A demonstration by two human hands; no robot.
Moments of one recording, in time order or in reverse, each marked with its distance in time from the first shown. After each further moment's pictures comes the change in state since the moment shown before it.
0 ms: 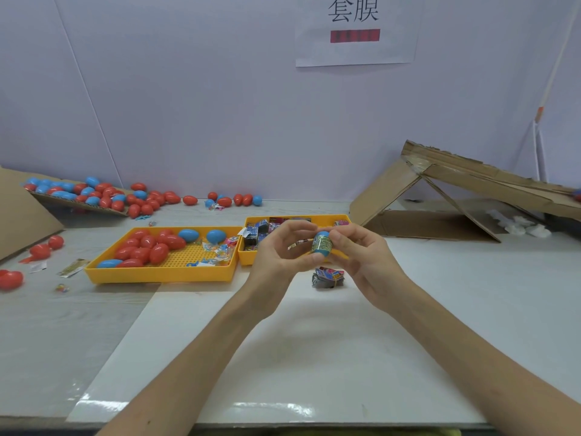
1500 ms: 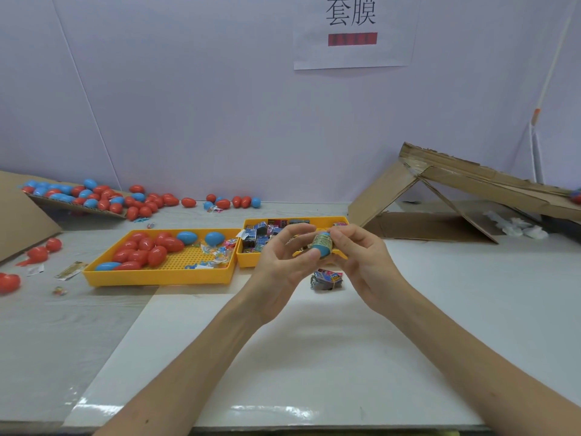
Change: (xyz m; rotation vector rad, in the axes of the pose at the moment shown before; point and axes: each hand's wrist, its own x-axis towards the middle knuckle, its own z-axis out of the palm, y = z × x) left_hand 0.000 -0.002 0.004 -0.249 -0.057 -0.086; right_hand -0.002 0.000 0.002 0.035 -0.005 -0.028
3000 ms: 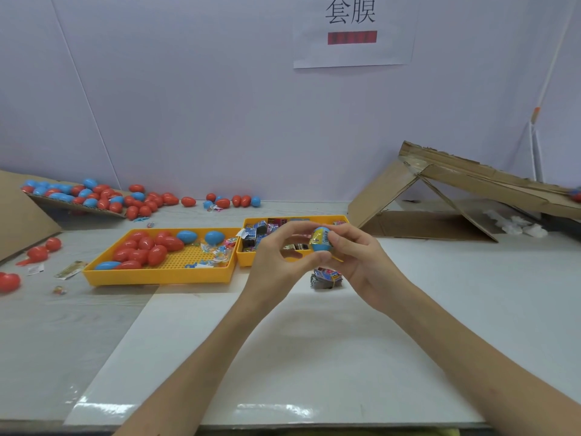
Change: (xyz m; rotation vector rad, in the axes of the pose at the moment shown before) left_hand 0.004 0.001 -0.003 0.808 0.121 0.321; right_hand 0.000 -0.004 0.000 0.042 -0.047 0.099
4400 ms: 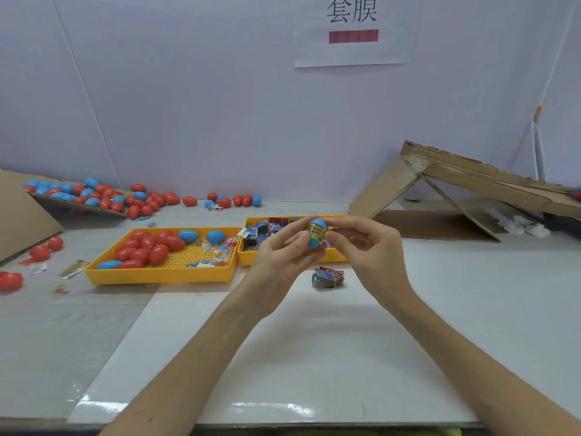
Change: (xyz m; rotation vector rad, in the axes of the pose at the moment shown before) left_hand 0.000 0.006 -0.003 -0.829 -0.083 -0.386; right_hand -0.007 0.000 0.002 -0.616 0.161 -0.547
